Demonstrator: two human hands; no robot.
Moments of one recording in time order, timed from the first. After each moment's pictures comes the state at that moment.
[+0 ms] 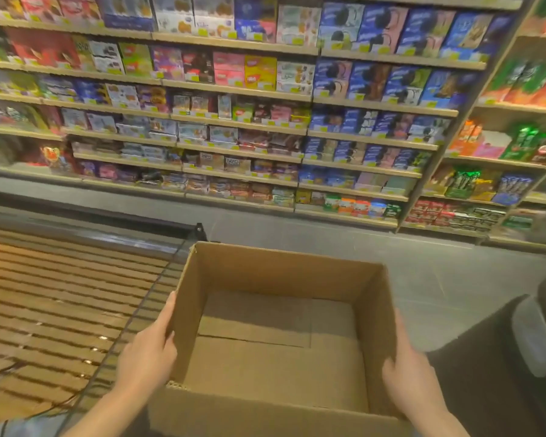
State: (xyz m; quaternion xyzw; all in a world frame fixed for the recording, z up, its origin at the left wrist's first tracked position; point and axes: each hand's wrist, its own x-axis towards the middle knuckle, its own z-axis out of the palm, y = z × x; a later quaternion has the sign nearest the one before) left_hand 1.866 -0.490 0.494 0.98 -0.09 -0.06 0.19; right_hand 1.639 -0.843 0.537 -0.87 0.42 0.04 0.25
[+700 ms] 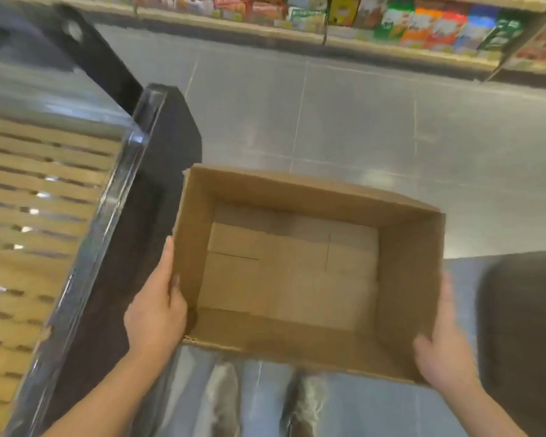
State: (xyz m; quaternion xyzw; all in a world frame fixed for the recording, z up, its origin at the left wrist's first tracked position) left_hand 2.014 -0.594 0.127 0.96 -0.01 -0.13 0.23; right_hand 1.797 -0.921 0.150 -0.80 0.49 0.08 0.33
